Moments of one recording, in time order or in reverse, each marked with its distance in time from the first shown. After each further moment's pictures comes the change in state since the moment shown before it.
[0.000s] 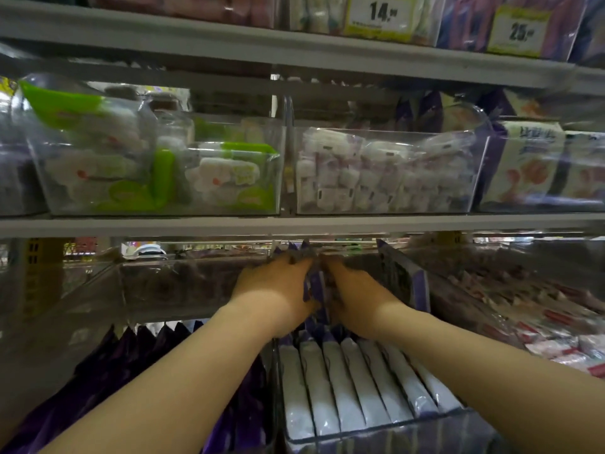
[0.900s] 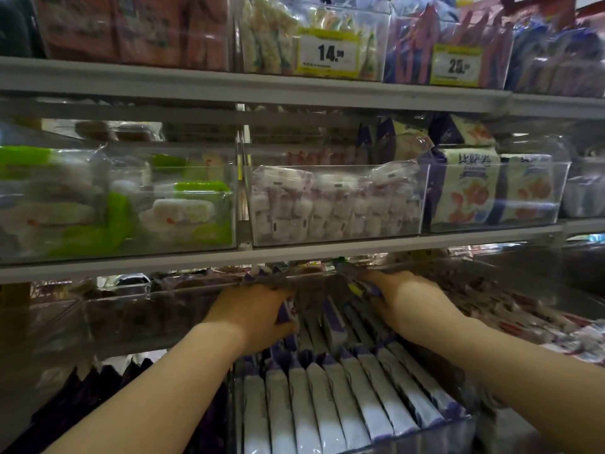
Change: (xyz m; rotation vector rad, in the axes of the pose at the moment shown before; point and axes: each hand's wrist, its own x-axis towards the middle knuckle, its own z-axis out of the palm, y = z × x) left_hand 0.014 0.004 -0.003 0.102 0.018 0.189; right_hand -0.054 0.058 -0.075 -0.421 0.152 0.121
